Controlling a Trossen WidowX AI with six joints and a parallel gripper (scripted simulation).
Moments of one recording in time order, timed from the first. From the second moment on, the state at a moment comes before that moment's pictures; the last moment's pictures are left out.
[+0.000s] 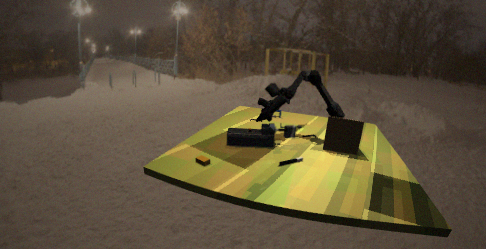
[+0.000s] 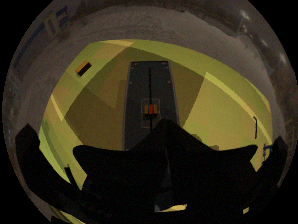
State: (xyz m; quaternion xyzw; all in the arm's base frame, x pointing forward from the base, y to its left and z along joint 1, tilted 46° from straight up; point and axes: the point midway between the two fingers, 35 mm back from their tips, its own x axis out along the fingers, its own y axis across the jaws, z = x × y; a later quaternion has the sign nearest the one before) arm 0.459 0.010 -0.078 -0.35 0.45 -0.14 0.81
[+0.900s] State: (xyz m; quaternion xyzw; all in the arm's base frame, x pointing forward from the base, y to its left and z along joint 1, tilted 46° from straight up) arm 0.459 0.010 -0.078 -0.35 0.45 -0.14 0.81
